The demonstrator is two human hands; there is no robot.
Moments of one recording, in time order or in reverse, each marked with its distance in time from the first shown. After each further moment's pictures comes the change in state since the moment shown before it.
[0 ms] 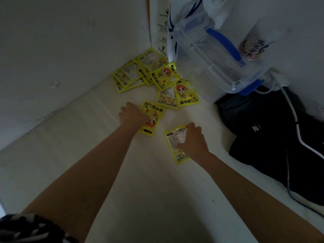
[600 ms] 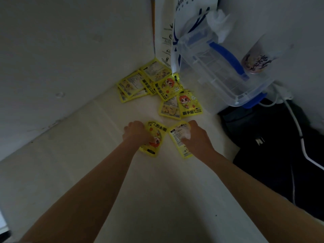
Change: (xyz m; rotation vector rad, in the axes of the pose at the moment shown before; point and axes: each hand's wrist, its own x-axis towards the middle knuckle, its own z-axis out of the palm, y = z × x) left_hand -0.006 -0.011 0.003 0.063 -0.137 0.034; right_hand 0.022 -0.010 -0.030 0.121 0.053 -0.177
